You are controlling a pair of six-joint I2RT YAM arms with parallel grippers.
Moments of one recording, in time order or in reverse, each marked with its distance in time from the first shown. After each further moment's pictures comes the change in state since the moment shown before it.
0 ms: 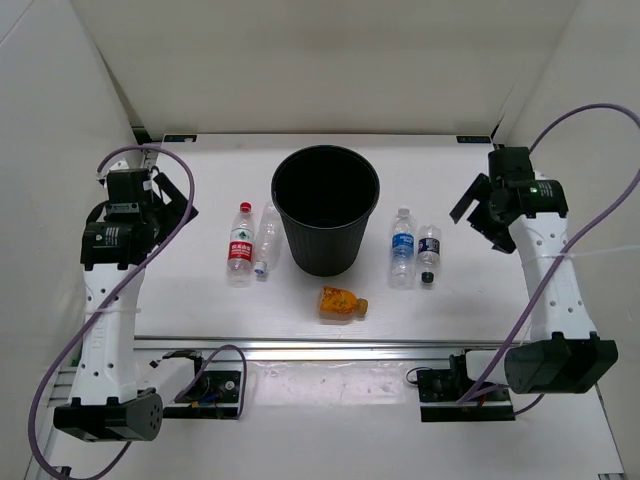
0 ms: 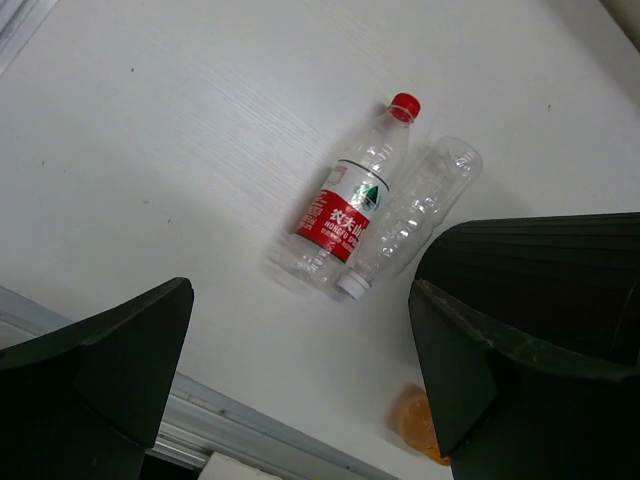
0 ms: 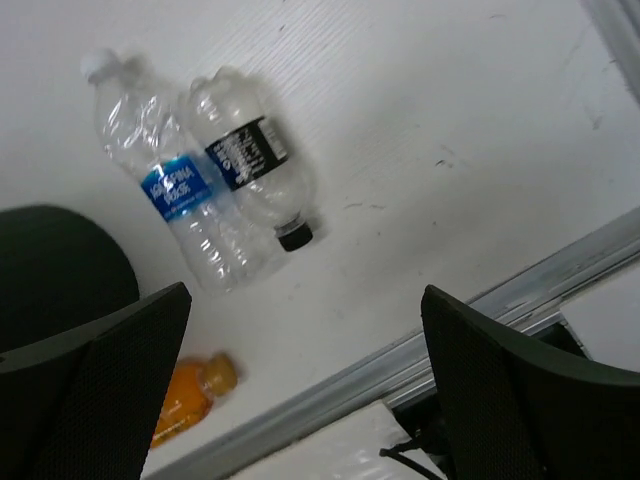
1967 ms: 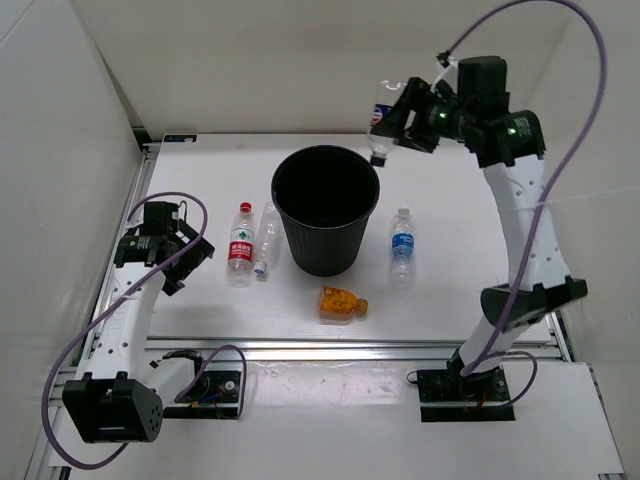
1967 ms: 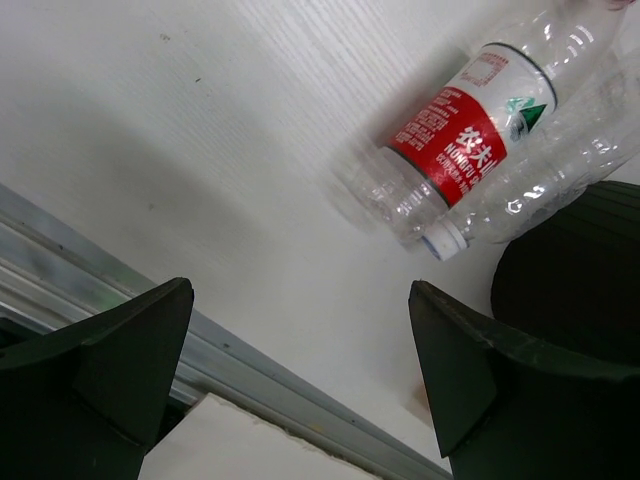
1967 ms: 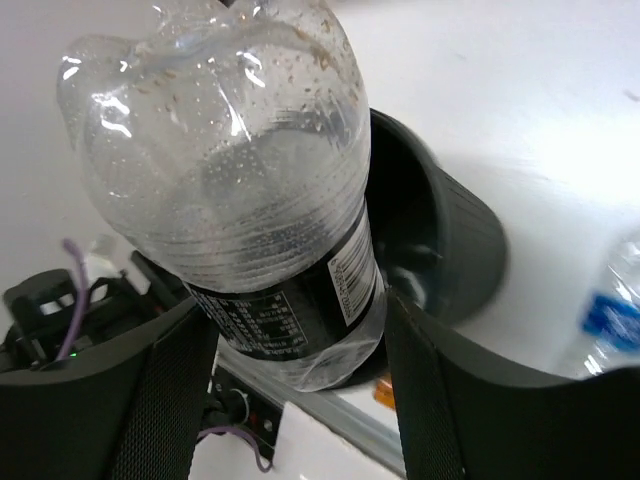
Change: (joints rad) left arm 0.000 -0.006 -0.401 0.024 0.040 -0.204; right arm 0.240 0.368 0.704 0.198 -0.662 -0.100
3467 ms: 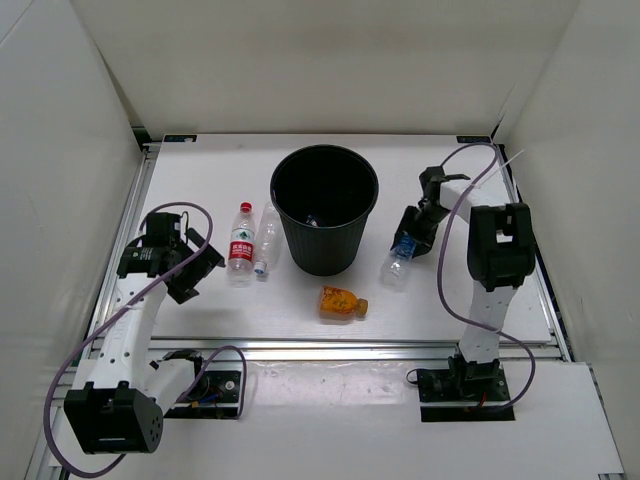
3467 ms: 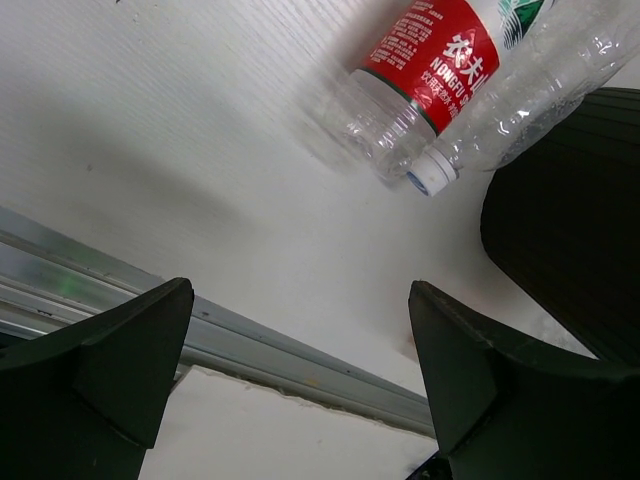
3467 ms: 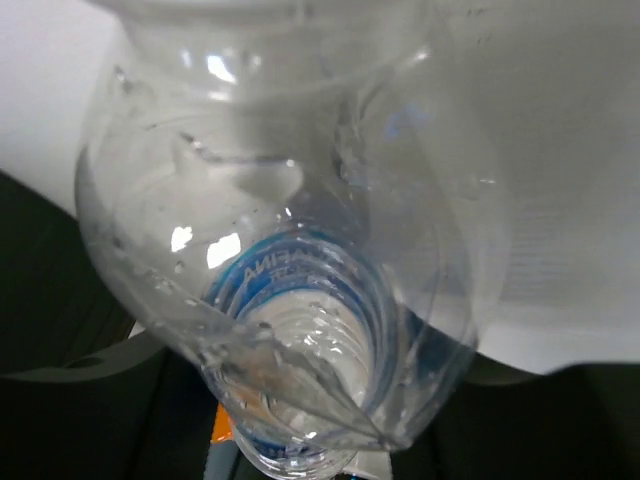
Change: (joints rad) left arm 0.000 -0.056 -0.097 0.045 0.171 0.019; right arm -0.145 0.381 -0.768 0.160 0.104 -0.031
